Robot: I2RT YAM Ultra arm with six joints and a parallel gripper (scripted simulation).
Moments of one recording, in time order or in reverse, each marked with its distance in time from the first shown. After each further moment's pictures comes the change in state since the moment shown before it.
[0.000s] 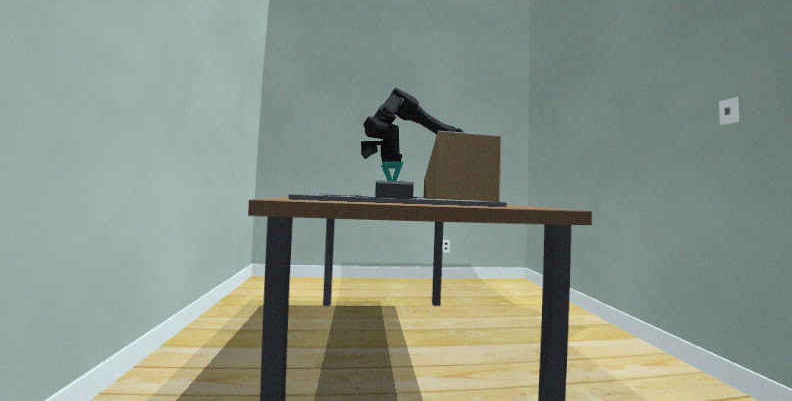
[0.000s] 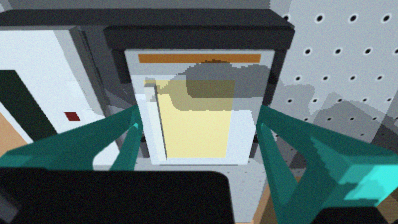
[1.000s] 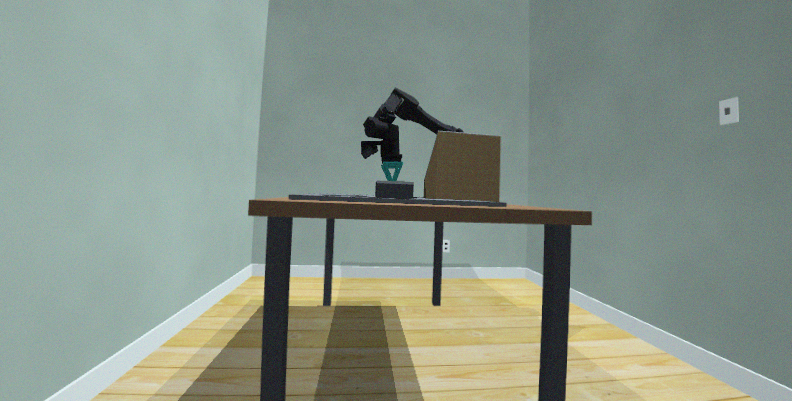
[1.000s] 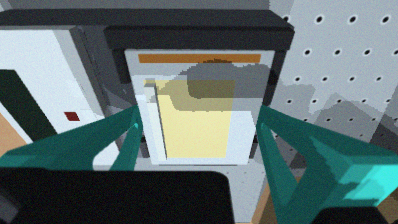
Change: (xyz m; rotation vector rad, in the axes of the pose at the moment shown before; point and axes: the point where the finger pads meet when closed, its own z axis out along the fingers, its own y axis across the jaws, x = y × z) arm 0.000 0.000 0.000 0.000 -0.001 -0.004
